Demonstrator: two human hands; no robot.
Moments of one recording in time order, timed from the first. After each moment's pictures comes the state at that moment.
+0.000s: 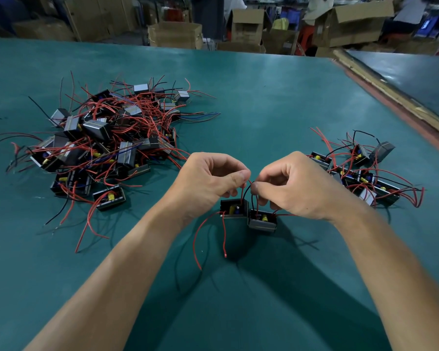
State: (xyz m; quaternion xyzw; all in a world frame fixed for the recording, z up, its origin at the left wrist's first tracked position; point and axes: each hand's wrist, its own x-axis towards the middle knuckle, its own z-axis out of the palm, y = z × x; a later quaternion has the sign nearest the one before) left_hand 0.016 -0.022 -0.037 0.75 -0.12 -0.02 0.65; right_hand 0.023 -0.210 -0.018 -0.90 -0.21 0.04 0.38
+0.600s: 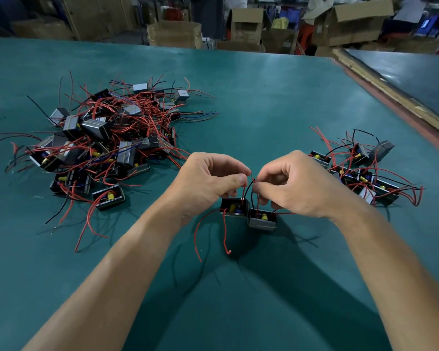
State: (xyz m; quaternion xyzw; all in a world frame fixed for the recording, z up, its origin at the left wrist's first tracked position) left_hand 0.016 -0.021 -0.037 0.75 -0.11 -0.03 0.65; right_hand 0.023 -0.211 -0.018 -0.90 -0.20 0.04 0.38
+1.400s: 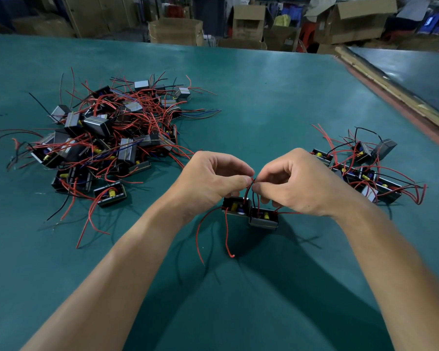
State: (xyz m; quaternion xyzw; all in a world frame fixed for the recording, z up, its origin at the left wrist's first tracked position) left_hand 0.015 -0.024 -0.035 0.76 -0.11 -0.05 0.64; right_hand 0.025 -0.212 -0.020 -0.89 -0.22 0.04 0.40
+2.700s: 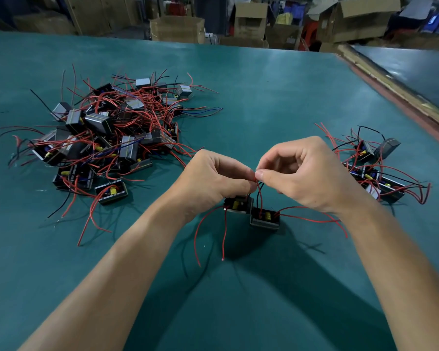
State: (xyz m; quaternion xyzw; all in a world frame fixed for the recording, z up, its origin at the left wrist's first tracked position) left_hand 0.010 -0.022 -0.033 0.75 -0.11 -0.08 0.65; right_hand 0.022 -0.212 -0.018 -0.85 -0.24 -0.03 0.47
